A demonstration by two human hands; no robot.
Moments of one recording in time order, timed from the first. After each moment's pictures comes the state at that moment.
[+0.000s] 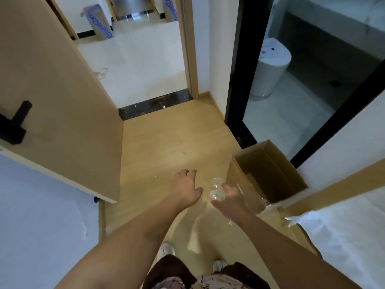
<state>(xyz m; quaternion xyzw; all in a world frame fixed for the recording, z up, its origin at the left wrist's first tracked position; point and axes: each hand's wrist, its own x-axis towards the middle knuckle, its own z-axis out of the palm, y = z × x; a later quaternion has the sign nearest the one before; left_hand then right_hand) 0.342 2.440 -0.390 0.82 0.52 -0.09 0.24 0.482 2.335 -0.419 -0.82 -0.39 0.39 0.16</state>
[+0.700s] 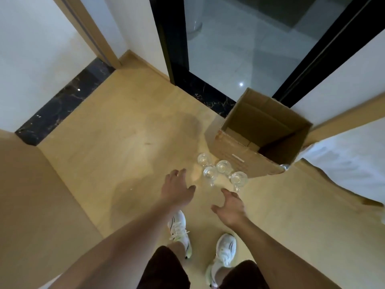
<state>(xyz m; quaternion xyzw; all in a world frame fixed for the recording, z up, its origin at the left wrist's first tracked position) 0.376 2.638 -0.566 0.86 0.35 -0.24 0.29 0.433 2.454 -0.588 -0.87 -0.07 0.46 0.15</state>
